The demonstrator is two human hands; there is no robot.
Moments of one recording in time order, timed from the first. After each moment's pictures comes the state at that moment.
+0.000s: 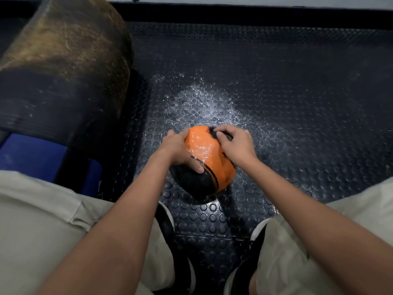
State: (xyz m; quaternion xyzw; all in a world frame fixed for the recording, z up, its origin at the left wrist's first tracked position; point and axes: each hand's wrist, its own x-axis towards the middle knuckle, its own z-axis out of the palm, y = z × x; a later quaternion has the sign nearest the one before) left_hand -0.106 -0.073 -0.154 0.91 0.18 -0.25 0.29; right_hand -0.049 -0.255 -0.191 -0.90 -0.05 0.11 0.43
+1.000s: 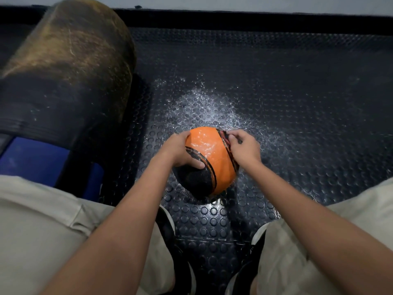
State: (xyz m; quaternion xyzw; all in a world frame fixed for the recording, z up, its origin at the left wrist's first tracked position) left_hand -0.100 -0.069 -0.156 0.91 0.17 -0.22 0.31; right_hand -0.045 -0.267 -0.198 -0.88 0.05 0.09 0.46
